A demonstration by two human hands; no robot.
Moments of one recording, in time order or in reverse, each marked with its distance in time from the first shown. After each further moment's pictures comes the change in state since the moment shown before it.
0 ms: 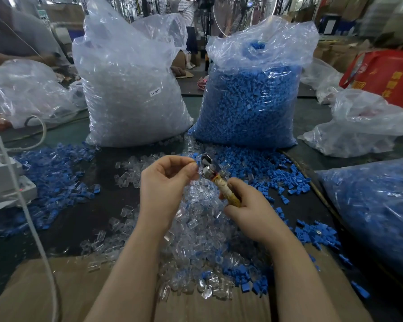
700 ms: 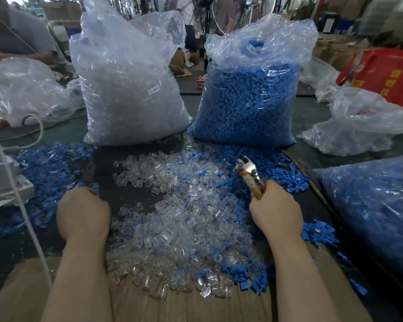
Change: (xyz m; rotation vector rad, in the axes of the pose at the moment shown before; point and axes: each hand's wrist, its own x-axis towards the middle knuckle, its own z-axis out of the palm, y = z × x) left_hand 0.019 -0.039 -0.112 1.145 0.417 -0.332; right_hand 0.002 0.022 -0.011 -0.547 0.434 0.451
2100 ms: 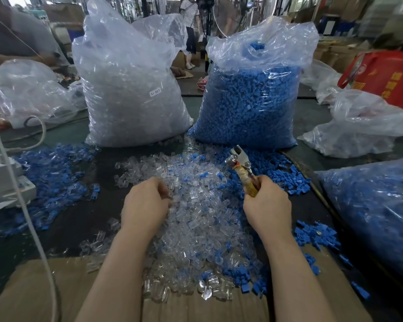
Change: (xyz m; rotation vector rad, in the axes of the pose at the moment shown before) left_hand -0.046 0.061 0.014 -0.113 -0.367 0.353; right_hand -0.002 -0.015 0.003 0.258 0.059 -0.082
